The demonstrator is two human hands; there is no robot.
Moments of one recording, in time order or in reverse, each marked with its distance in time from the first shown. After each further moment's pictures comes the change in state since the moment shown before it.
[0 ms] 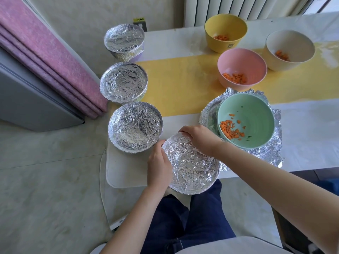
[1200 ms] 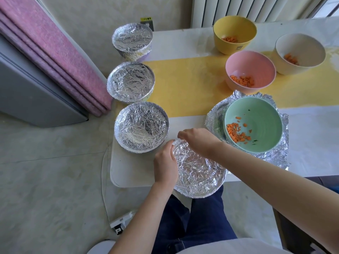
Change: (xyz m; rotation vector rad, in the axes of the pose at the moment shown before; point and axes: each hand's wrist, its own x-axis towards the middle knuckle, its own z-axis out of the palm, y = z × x) left_hand 0.008 0.005 0.003 0.098 0.071 0.049; right_hand 0.012 -0.023 0.001 -0.376 -0.145 -0.128
